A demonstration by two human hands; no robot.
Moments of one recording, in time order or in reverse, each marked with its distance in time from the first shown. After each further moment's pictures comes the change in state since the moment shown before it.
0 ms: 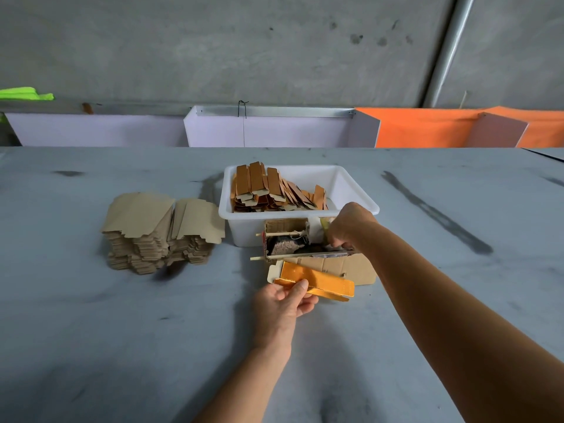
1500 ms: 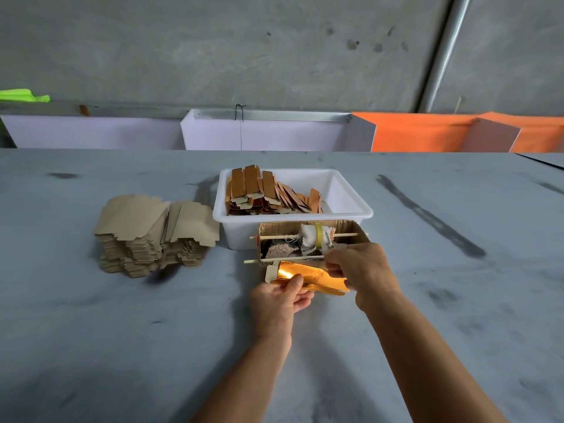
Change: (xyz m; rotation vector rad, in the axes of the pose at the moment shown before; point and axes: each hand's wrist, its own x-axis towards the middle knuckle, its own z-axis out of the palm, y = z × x) left_hand 0.013 -0.004 0.011 0.057 0.099 -0.033; right_hand -0.082 0.029 0.005 0.852 -0.023 0.122
